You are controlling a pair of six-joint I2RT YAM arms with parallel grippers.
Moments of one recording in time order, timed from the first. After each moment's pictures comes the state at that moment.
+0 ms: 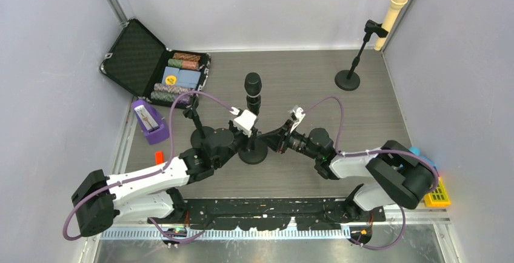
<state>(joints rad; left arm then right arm) -1.02 1.06 0.59 0.23 -0.34 -0.03 0.76 1.40 0.32 1.08 -0.29 0.54</state>
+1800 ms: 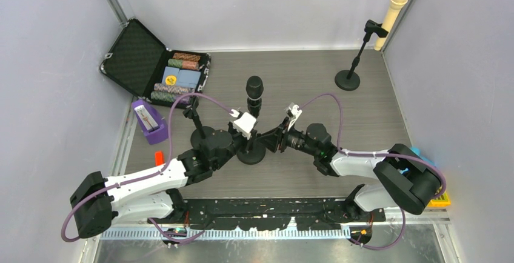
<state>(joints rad) -1.02 1.03 0.57 0.24 -0.33 0.00 0.75 1.37 0.38 0.96 -0.35 0.52</state>
